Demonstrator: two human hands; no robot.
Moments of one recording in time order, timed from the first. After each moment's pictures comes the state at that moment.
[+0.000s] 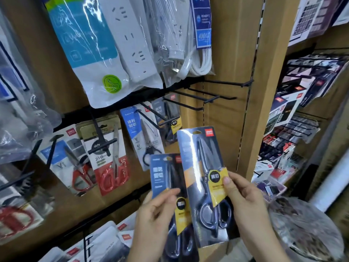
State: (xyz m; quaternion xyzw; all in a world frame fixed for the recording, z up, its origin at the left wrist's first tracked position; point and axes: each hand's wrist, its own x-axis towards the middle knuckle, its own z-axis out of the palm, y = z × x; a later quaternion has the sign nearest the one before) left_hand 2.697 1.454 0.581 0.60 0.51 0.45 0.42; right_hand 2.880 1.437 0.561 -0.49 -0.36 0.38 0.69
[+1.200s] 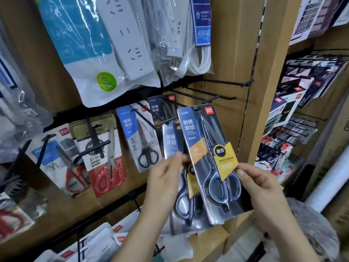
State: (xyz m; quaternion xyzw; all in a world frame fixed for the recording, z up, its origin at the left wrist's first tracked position) left_hand 2.739 1.502 0.622 0.59 0.46 0.48 0.46; right_hand 2.928 1.451 0.567 -0.50 -0.43 0.36 0.66
